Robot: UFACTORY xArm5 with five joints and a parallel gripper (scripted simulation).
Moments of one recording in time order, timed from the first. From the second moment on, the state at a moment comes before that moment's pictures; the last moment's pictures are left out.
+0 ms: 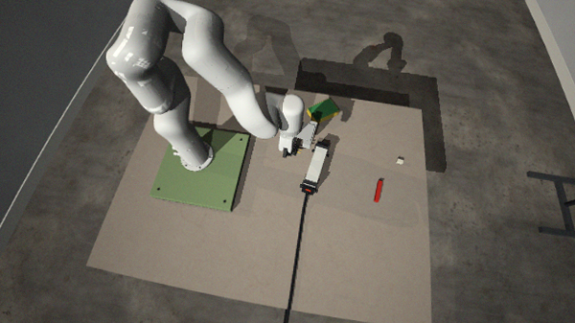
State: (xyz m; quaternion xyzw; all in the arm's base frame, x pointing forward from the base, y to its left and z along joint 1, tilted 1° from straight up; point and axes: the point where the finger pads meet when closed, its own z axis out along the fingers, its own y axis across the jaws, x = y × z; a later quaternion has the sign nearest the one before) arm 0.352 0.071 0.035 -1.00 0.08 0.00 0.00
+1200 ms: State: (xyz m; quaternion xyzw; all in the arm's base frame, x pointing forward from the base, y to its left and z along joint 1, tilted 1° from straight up) arm 0.352 0.072 0.020 -1.00 0.10 0.00 0.00
